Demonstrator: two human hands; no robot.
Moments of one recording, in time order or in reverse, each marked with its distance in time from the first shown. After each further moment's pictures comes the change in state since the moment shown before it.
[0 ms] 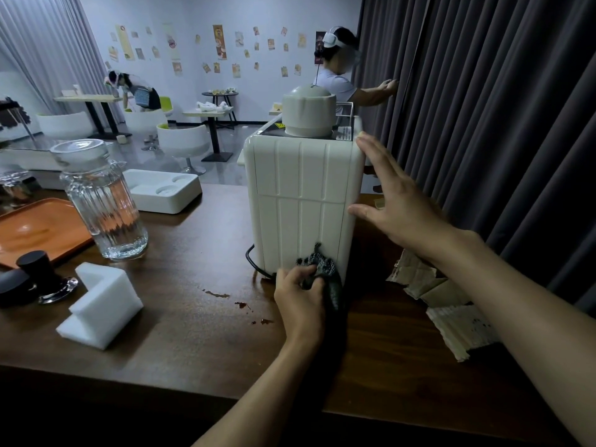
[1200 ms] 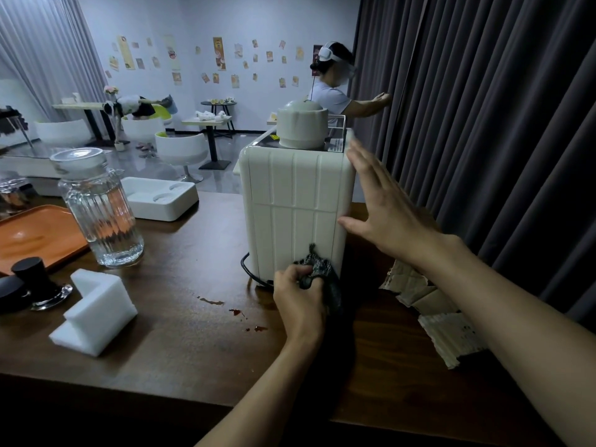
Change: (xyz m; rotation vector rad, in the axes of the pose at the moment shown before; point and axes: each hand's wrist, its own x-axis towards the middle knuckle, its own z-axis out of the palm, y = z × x) left_hand 0.000 0.017 0.008 -0.051 0.033 -0.013; right_hand 0.005 -0.006 -0.001 -0.240 0.020 -0.080
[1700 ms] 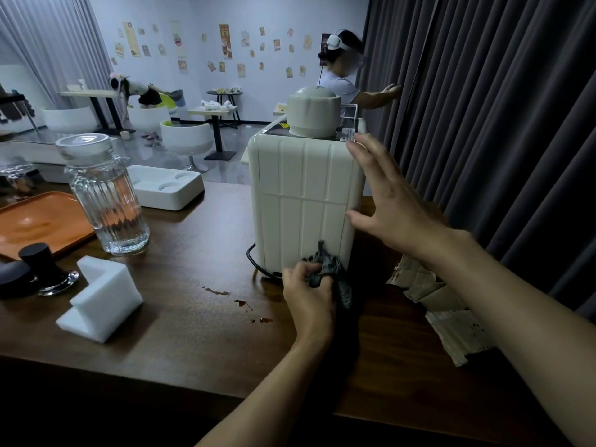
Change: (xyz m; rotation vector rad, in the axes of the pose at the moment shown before) left_hand -0.005 -0.011 0.004 -0.013 -0.008 -0.057; right_hand 0.000 -0.002 0.004 0.059 -0.001 -0.024
